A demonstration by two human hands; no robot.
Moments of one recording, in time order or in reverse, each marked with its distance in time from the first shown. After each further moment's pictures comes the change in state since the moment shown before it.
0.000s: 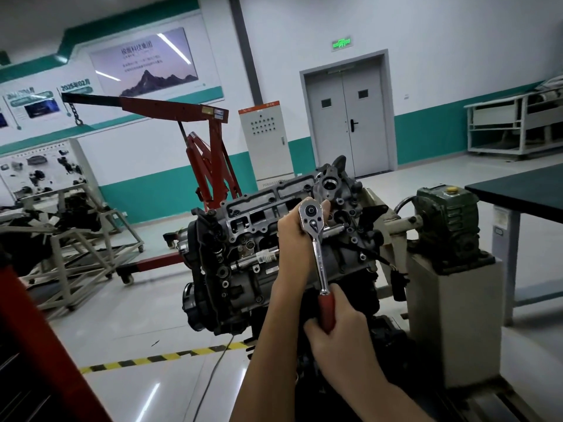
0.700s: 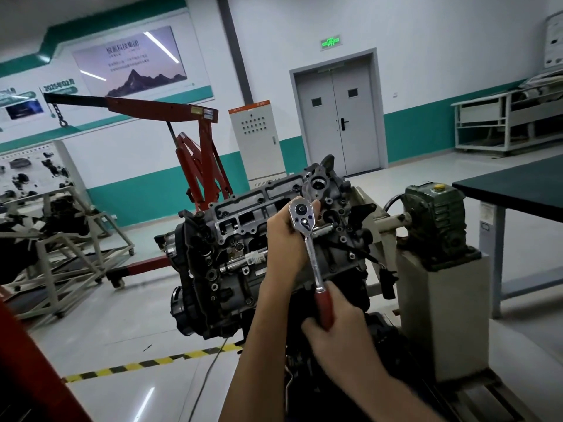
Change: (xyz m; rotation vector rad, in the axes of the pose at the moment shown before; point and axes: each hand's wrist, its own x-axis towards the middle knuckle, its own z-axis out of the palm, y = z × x) left_hand 0.005 -0.003 0.002 0.002 -0.029 -0.020; right_hand 0.005 0.001 -0.012 -0.003 -0.028 0.014
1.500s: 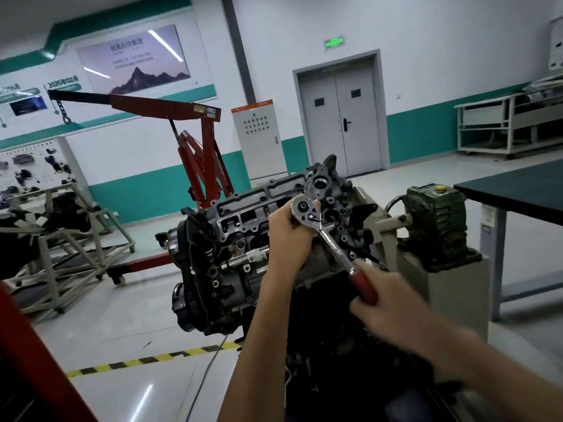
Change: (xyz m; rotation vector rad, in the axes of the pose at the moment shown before) left_hand 0.000 0.002 -0.001 0.017 0.019 -0.012; right_hand 0.024 0.003 -0.076 -0.388 -0.182 -0.117
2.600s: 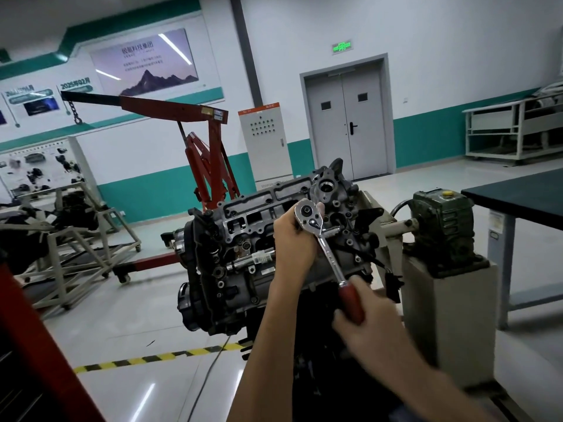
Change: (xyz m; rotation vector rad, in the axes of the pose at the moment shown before) left_hand -0.004 0.001 0.002 -0.041 0.056 -0.003; right_hand -0.012 -0.016 0.039 0.169 0.235 -0.009
